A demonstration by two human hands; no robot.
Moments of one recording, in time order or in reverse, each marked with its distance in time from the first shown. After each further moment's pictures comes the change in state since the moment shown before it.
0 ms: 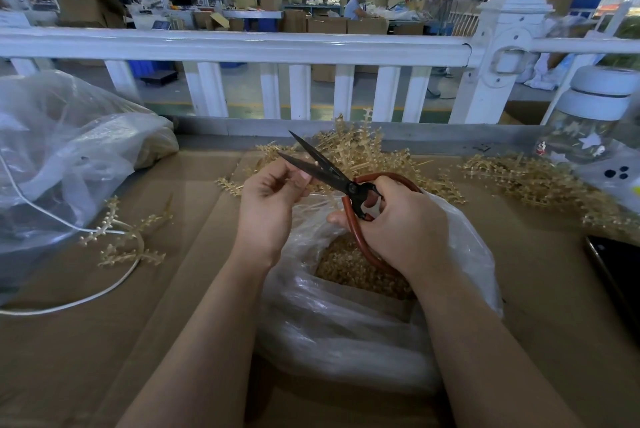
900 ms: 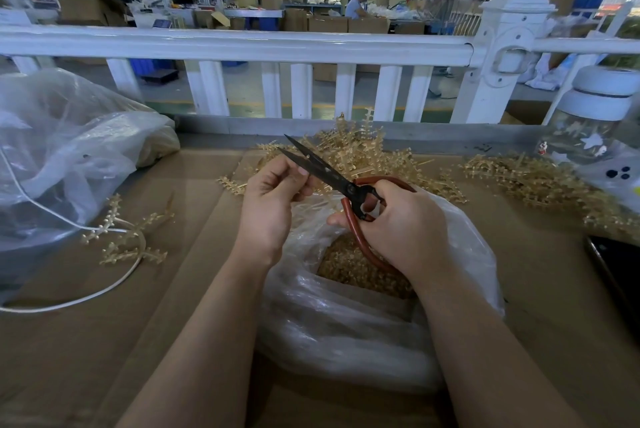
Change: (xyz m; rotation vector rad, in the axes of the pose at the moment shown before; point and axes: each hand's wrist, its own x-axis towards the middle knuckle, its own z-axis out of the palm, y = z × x) left_hand 0.001 0.003 0.000 -0.023 0.009 -0.086; right_hand -0.001 0.003 0.004 0.038 0.029 -0.040
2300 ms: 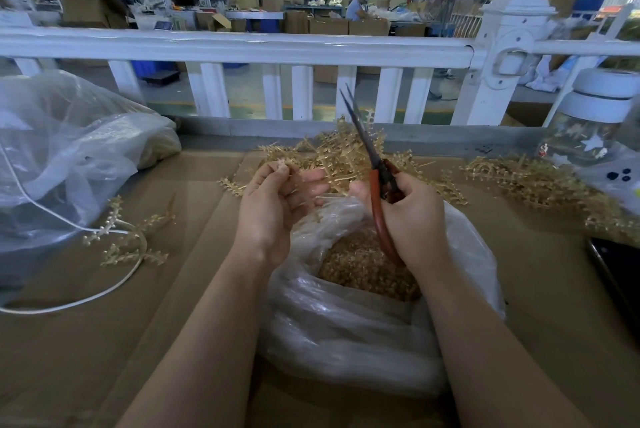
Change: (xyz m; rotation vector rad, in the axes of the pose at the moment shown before) left_hand 0.002 0.005 0.000 -0.389 0.059 -0.307; right_hand 0.006 0.001 0.005 0.537 0.092 0.302
